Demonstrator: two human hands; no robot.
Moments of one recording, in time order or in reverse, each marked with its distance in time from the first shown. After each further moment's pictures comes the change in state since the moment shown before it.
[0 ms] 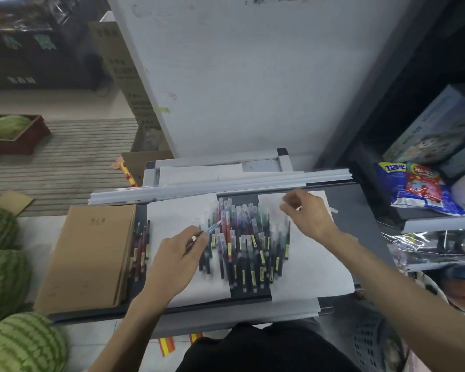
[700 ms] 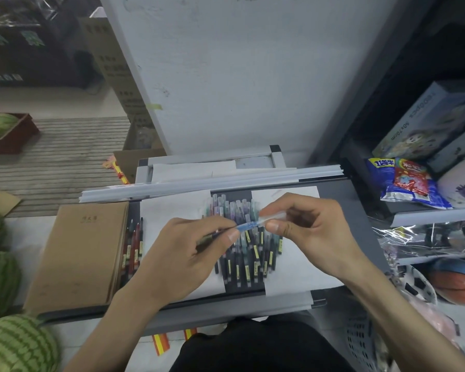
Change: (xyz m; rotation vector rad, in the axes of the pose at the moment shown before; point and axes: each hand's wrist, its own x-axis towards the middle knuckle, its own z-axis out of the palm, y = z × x) left_hand -0.023 0.086 -0.038 0.005 -0.085 0.481; right_hand -0.122 -0.113 -0.067 0.639 -0.125 -0.266
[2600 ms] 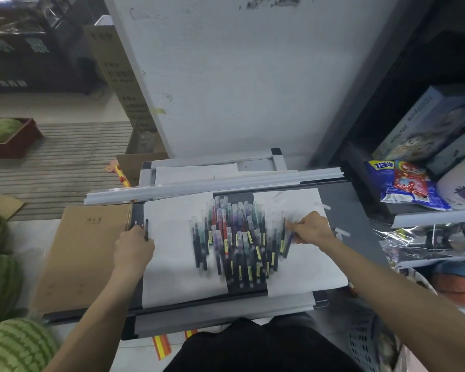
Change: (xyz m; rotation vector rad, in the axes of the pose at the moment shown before) left_hand -0.028 -0.225 0.019 0.469 0.101 -0.967; right_hand 0.061 0.202 -0.048 -0.608 0.118 0.747
